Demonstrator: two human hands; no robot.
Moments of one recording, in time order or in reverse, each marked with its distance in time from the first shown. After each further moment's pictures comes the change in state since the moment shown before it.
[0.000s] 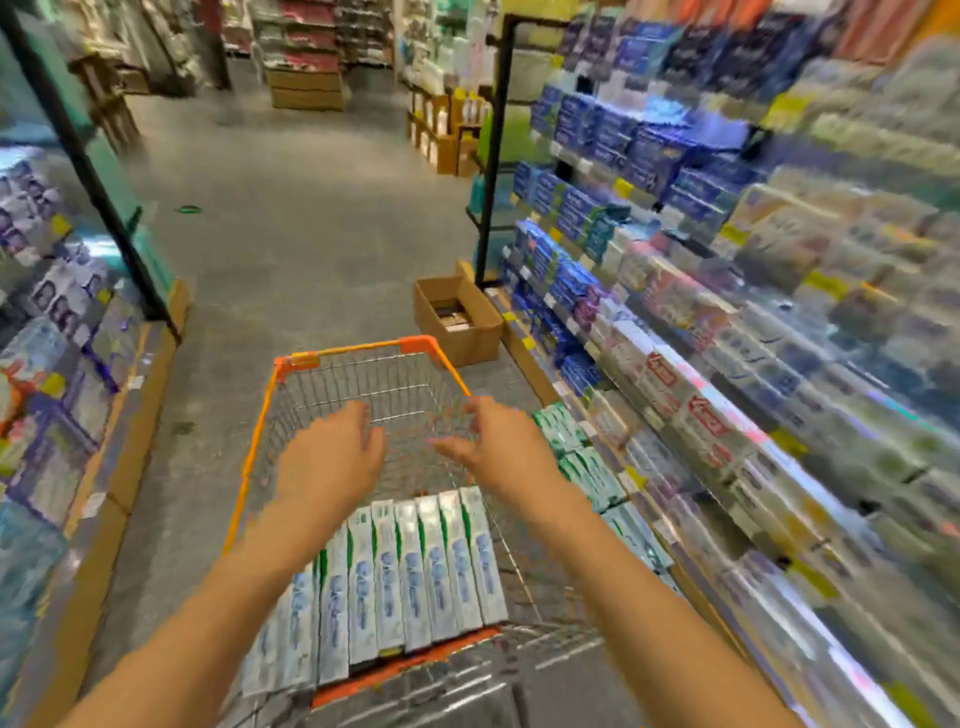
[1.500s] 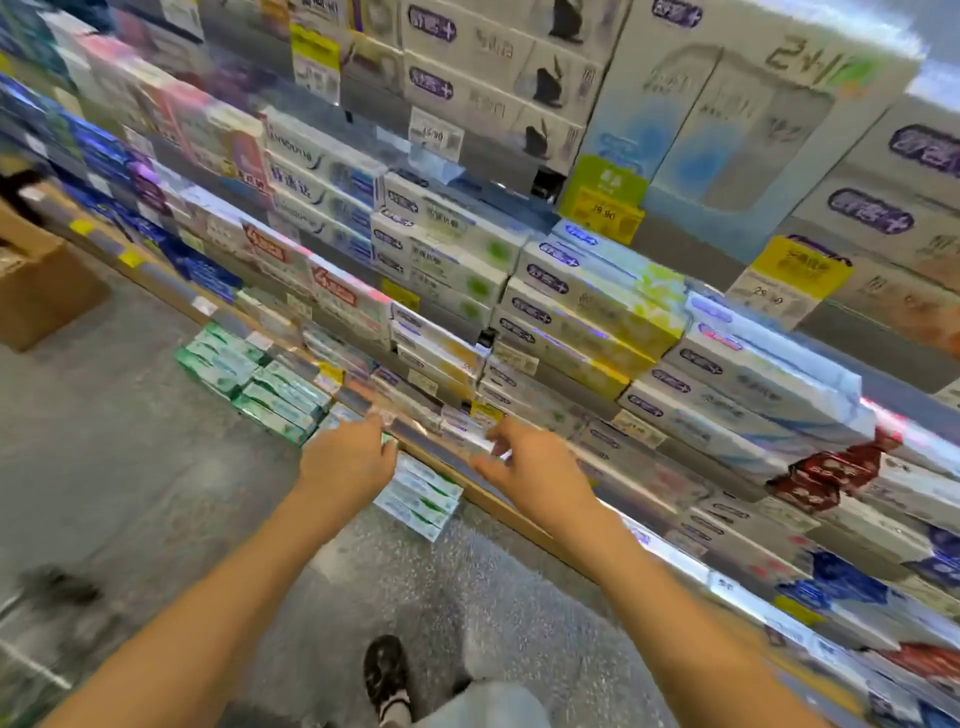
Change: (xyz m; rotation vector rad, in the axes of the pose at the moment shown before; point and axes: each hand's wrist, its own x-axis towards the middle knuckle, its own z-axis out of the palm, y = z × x) left_hand -0.002 0.527 0.389 0.244 -0.606 0.687; right_hand -0.155 0.583 -0.168 0.099 0.132 0.688
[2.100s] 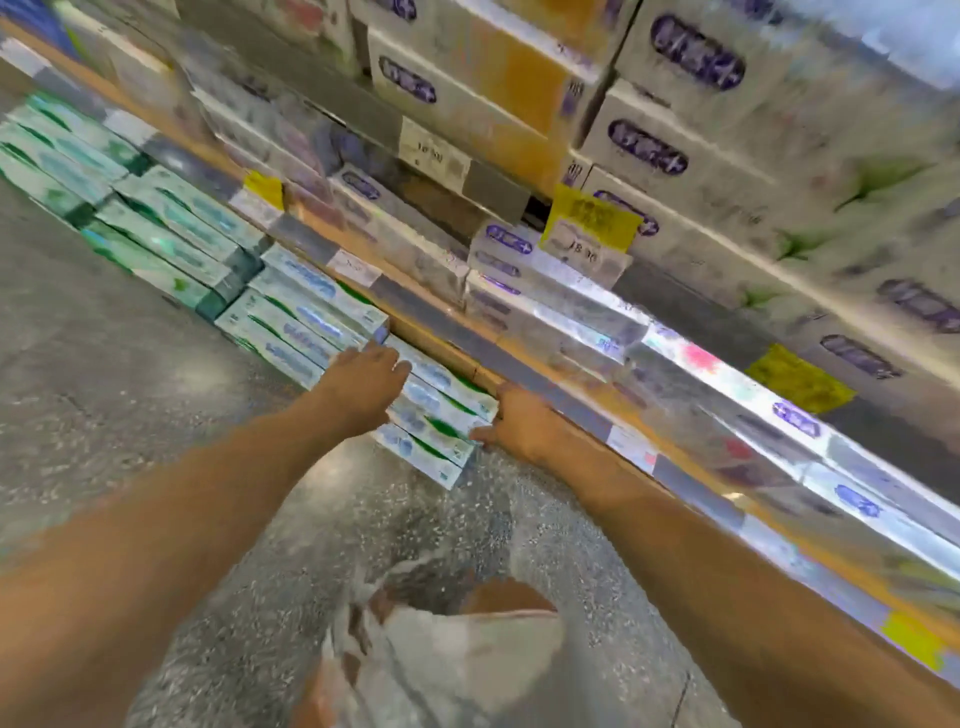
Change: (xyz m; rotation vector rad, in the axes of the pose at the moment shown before) left_hand 0.293 -0.101 0.455 0.569 -0.276 0.382; right_hand 0.303 0.272 0.422 0.019 -0.300 0.137
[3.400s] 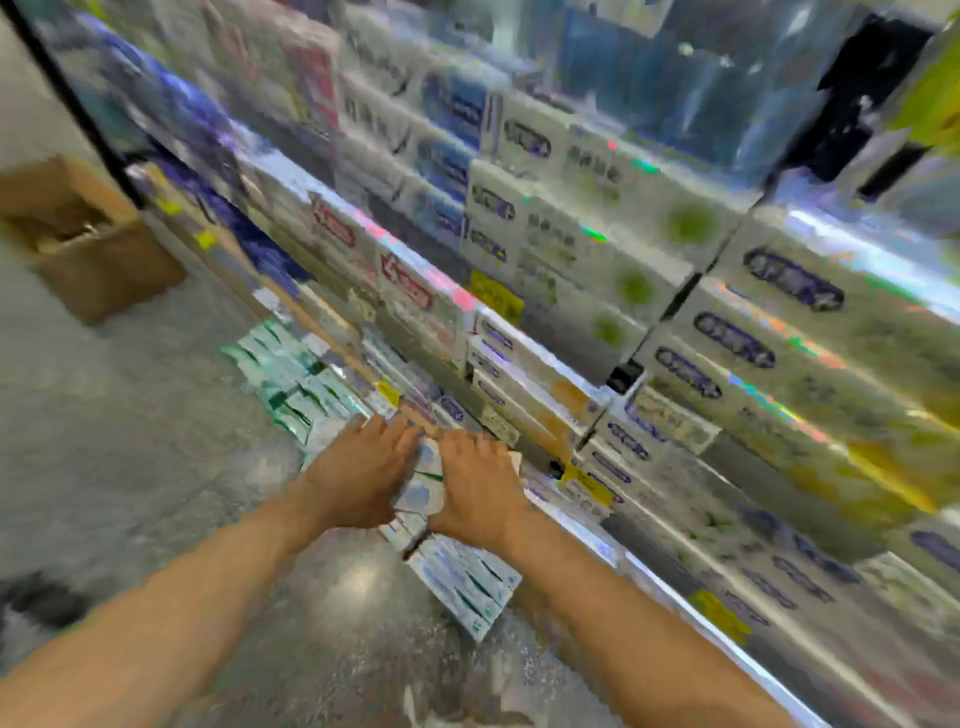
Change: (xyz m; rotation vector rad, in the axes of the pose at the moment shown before) left_hand -0.211 -0.119 -0.229 -0.019 0.475 -0.120; right_hand -0.157 -0.258 -0.199 -0.486 0.291 -0.533
